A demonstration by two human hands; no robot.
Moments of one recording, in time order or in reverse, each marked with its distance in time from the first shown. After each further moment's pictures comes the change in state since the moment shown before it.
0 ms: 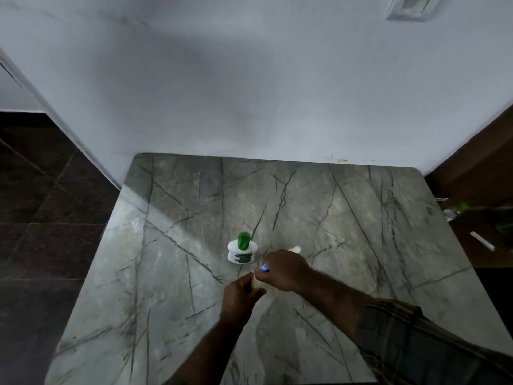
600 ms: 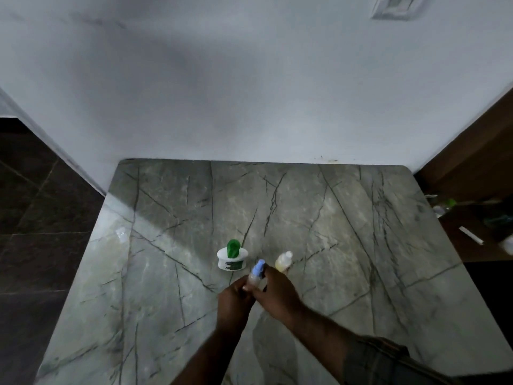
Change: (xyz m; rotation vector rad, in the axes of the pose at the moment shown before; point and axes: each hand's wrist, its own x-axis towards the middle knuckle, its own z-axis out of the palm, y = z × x) left_hand 0.006 0.004 0.011 -0.069 0.069 0.026; right_hand -0.014 0.007 0.056 0.463 0.214 0.254
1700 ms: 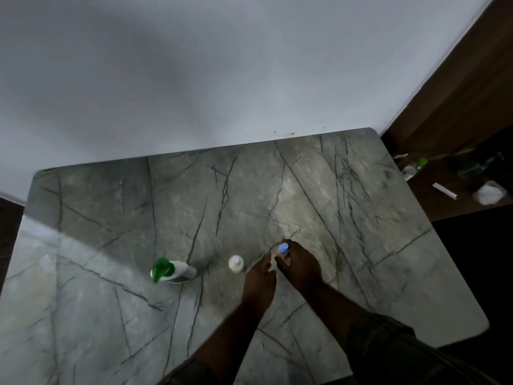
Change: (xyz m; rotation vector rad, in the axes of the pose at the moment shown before) left_hand 0.051 0.071 0.174 0.039 -0.292 -0.075; right_hand 0.066 0.186 -0.082 0.003 0.258 0.049
